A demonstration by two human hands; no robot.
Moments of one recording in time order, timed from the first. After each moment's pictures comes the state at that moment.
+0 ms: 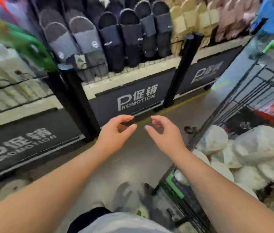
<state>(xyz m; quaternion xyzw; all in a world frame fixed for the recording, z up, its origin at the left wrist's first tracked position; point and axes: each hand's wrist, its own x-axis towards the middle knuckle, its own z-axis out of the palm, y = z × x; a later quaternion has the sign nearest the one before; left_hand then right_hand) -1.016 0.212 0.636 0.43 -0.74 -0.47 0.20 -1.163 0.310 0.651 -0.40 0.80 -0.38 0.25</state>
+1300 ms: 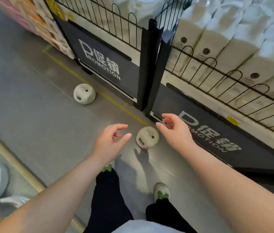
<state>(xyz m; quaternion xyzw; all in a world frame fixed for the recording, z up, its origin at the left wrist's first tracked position) -0.275 0.157 0.526 0.79 -0.32 -0.34 0.39 -0.436 0.010 0.544 -0.69 0.54 -0.09 0.47</state>
